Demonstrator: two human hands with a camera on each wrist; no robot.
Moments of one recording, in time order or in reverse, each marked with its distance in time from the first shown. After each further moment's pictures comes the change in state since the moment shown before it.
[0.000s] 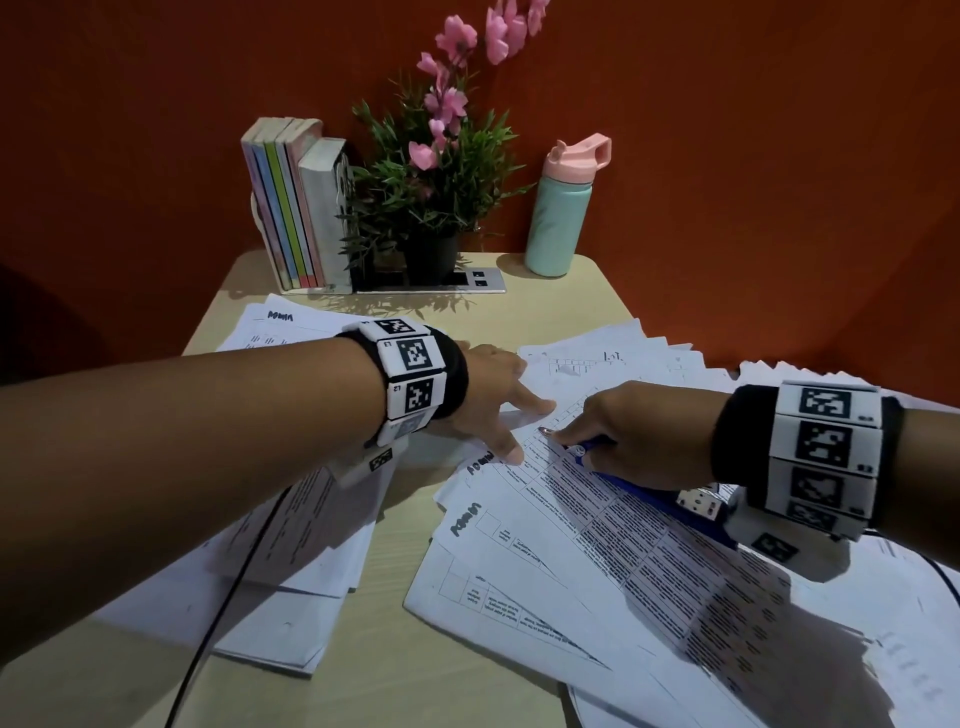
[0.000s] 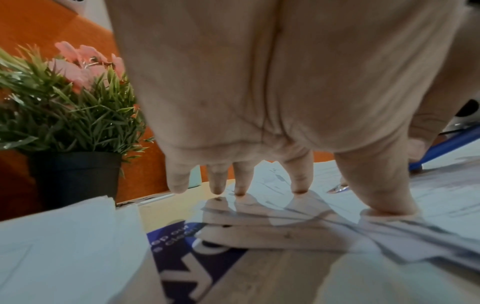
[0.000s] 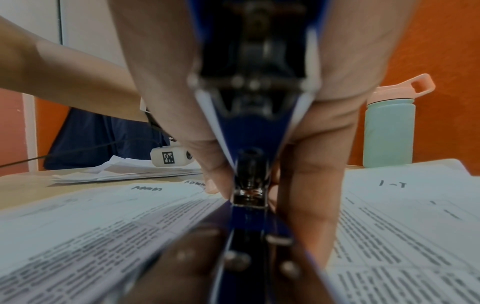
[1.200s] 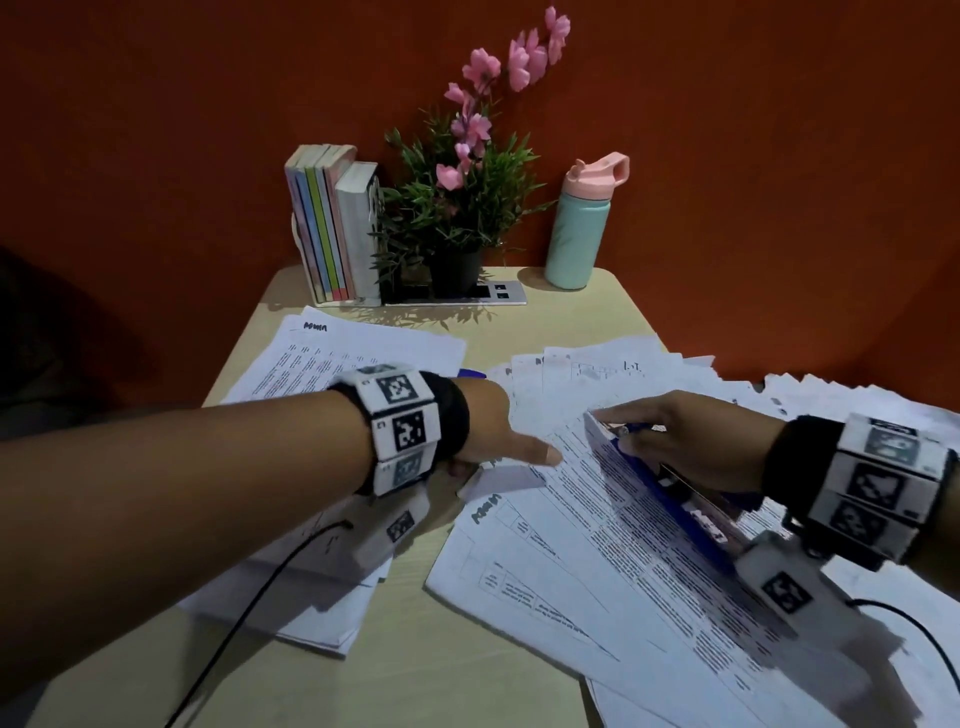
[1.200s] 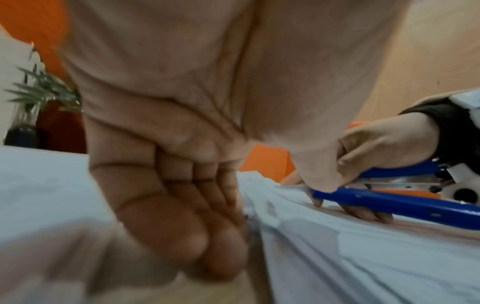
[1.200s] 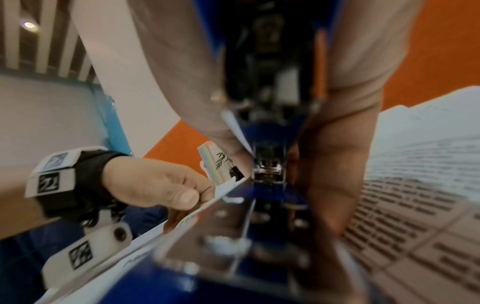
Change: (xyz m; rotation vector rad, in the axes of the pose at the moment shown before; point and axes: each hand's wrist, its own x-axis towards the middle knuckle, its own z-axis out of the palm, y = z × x) left_hand -0.043 0.018 0.006 -0.342 -0.030 -0.276; right_hand -0.014 0.025 0.015 0.425 0.127 0.126
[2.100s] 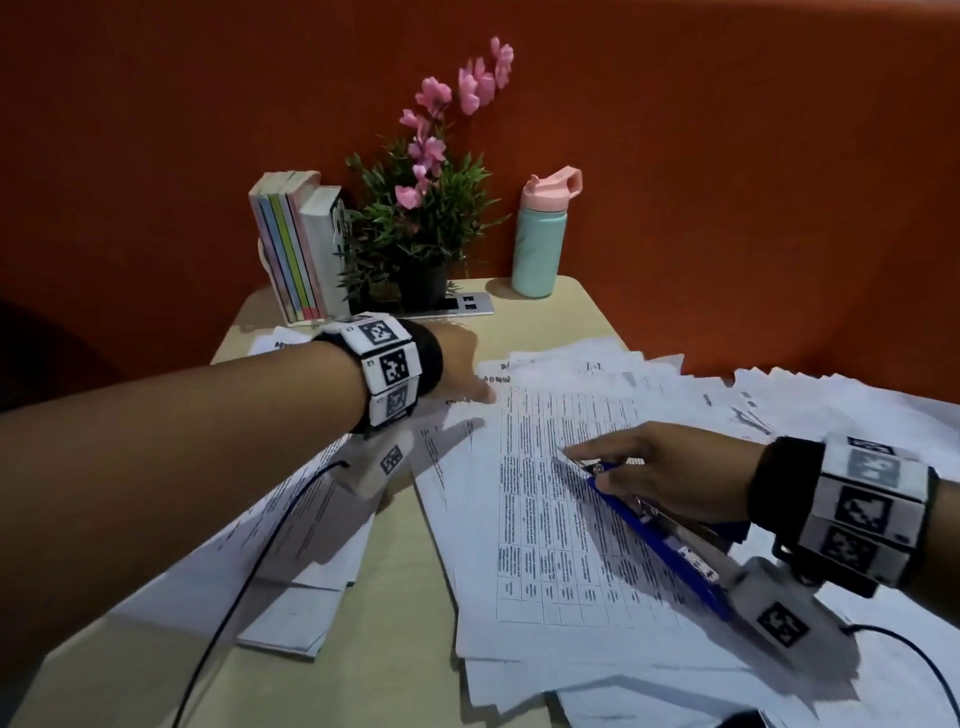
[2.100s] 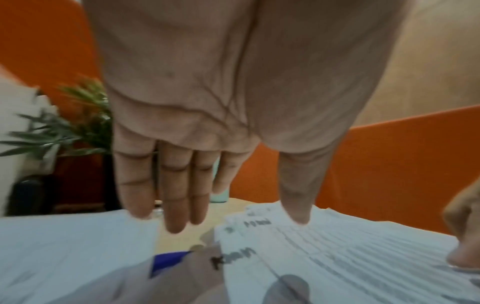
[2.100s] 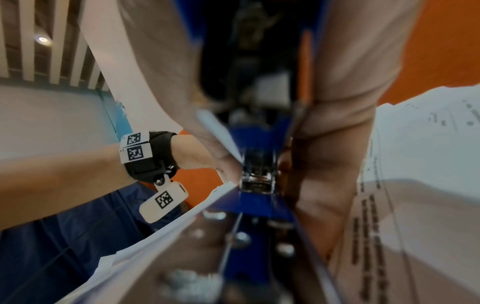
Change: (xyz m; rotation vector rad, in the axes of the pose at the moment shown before) left_hand 0.023 -0.003 -0.049 0.113 0.157 -0.062; right_hand -0.039 0.000 0.004 0.054 -0.109 -0.016
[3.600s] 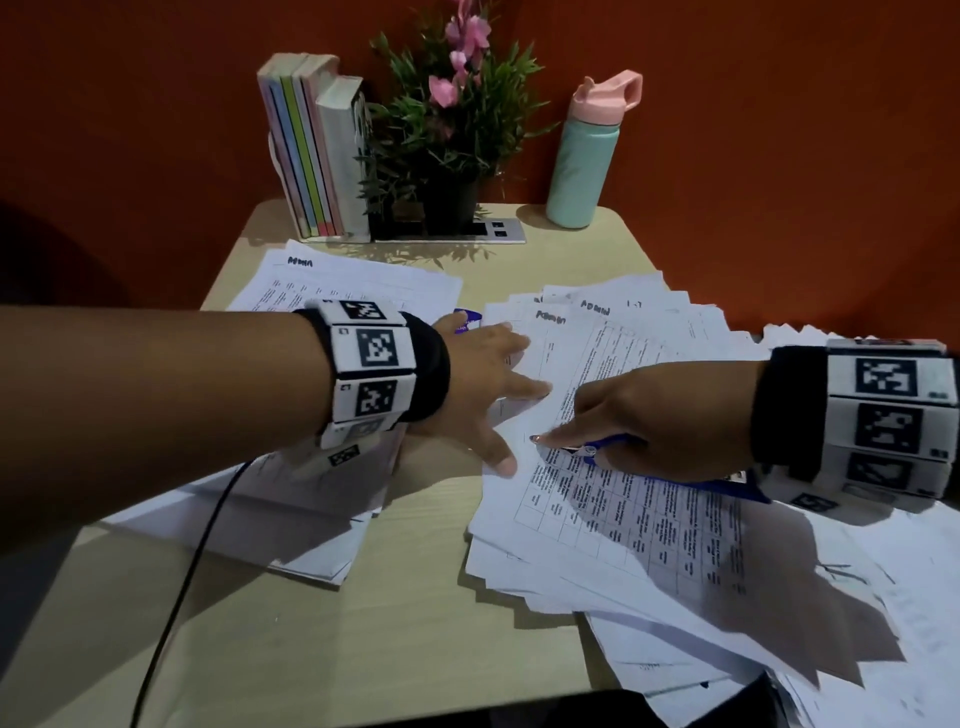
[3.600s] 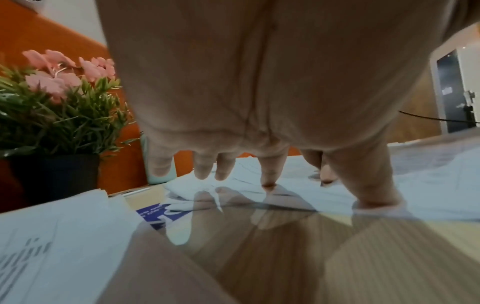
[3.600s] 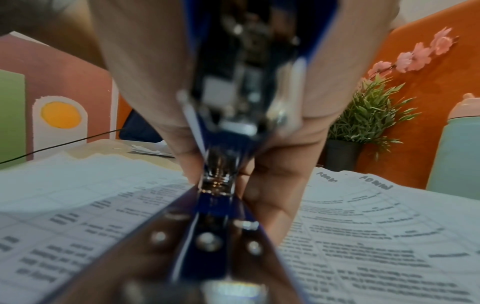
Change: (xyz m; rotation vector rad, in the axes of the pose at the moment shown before) left_hand -0.051 0.001 0.061 0.268 -0.078 0.329; right_hand 0.029 -0.040 0.006 -0.603 -0.136 -0.422
